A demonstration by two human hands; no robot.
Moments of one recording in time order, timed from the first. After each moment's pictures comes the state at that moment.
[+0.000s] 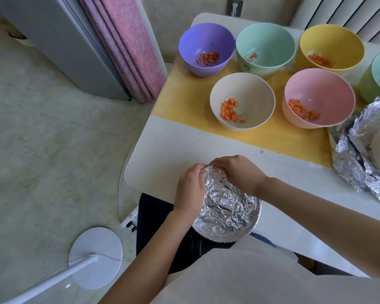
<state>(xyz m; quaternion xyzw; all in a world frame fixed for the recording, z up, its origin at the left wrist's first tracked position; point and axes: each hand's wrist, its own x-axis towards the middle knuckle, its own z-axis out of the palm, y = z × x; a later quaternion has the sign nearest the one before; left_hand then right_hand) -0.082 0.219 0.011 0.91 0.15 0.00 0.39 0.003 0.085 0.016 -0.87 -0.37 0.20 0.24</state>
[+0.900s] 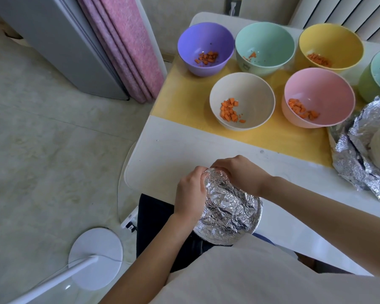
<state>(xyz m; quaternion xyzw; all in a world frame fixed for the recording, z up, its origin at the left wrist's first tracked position) -0.085 0.219 0.010 0.93 0.12 0.05 0.36 0.005 0.082 0.018 -0.87 -0.37 0.23 0.24</state>
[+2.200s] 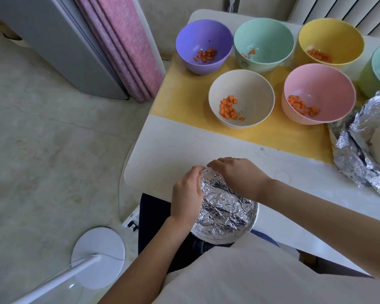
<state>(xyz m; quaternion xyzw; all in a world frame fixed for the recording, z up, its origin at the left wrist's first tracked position) -0.094 0.223 0.012 0.93 0.10 0.09 0.35 -0.007 0.086 0.024 -0.88 -0.41 0.18 0.14</state>
